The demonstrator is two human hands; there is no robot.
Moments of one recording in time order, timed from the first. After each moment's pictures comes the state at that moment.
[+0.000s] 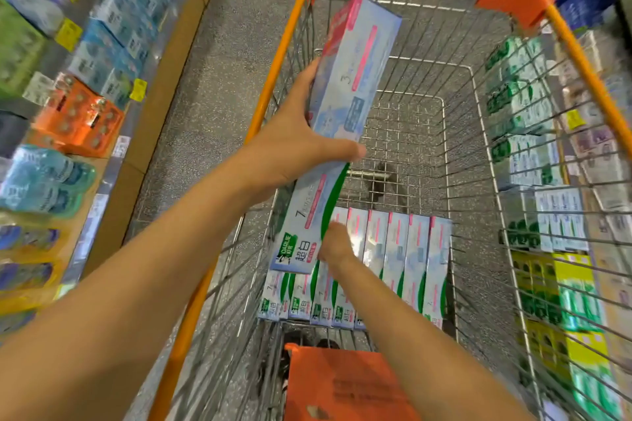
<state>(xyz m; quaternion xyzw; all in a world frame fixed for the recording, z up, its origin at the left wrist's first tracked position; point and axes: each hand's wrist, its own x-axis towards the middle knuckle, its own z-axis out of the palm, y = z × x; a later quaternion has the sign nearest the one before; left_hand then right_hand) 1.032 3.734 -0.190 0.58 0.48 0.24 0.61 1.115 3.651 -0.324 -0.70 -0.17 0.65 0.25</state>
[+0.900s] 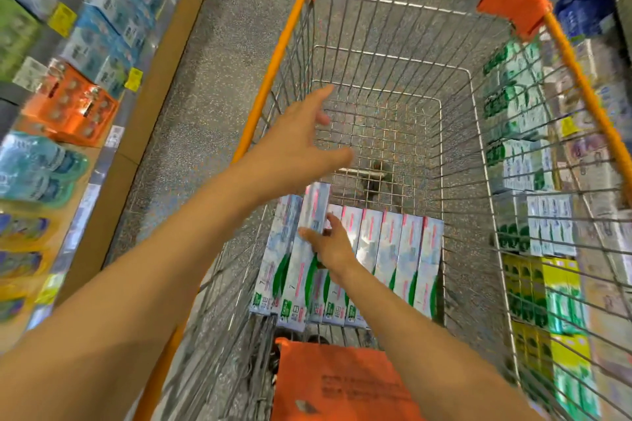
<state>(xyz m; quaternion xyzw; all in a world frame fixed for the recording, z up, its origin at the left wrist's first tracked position) 1.034 3.732 -0.194 0.68 0.53 0.14 0.48 1.124 3.639 -0.353 -0.69 -0.19 0.65 0.27</state>
